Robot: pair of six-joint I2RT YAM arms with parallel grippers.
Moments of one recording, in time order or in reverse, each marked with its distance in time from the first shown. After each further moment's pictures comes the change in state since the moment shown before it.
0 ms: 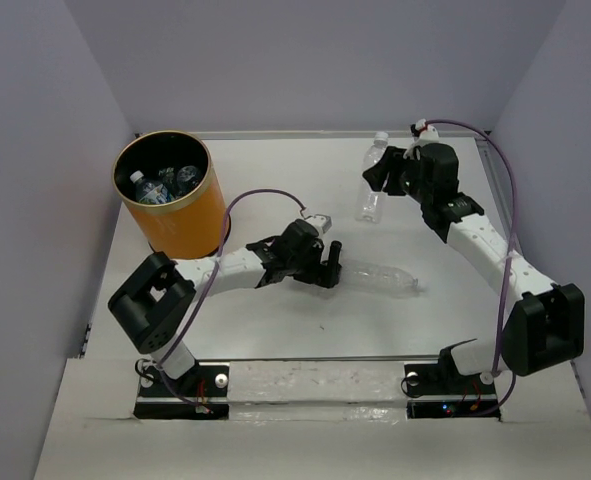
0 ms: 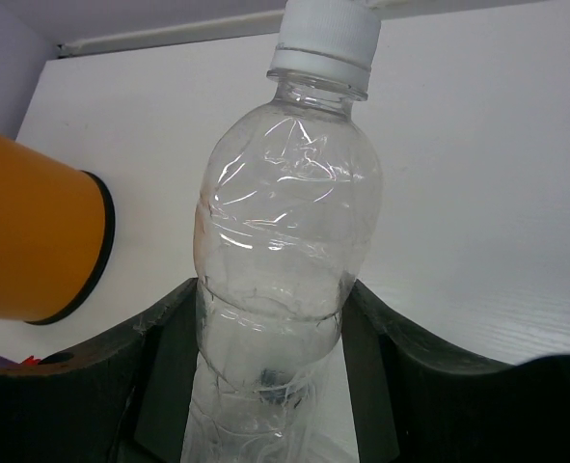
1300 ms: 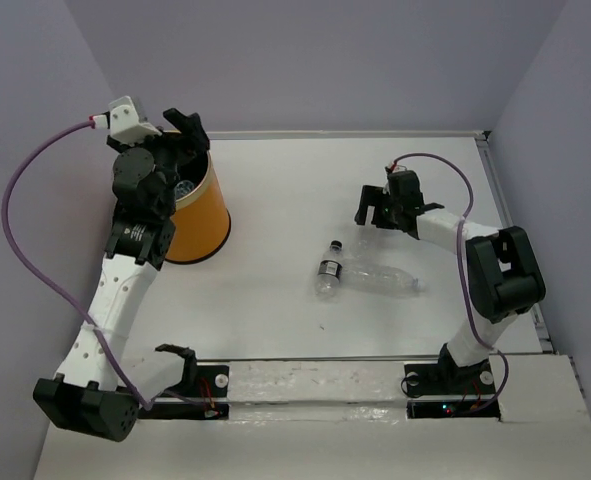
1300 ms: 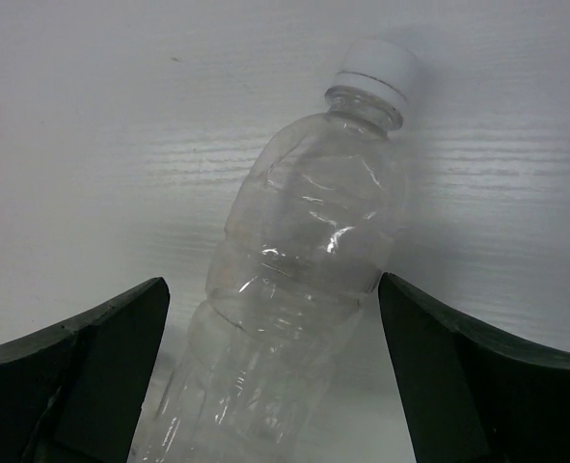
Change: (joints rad) left arm 0.678 -0.529 0.282 0.143 -0.415 0.154; right arm -0.002 0.320 -0.084 -0.015 0.118 -0.017
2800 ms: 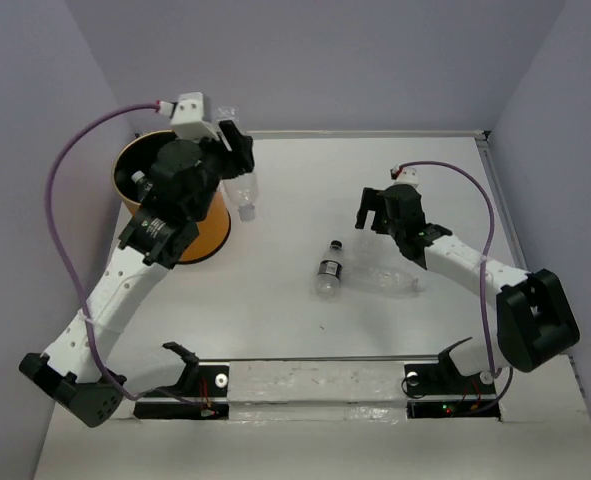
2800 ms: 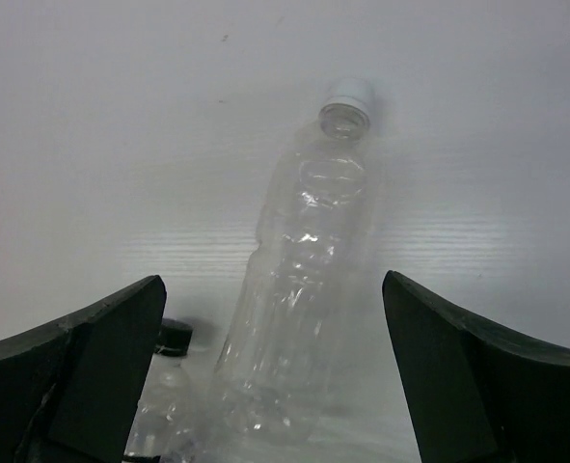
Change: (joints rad) left arm -0.423 0.074 0.172 -0.357 -0.015 0.042; right arm 0.178 -0.337 -0.197 0.072 0.320 0.050
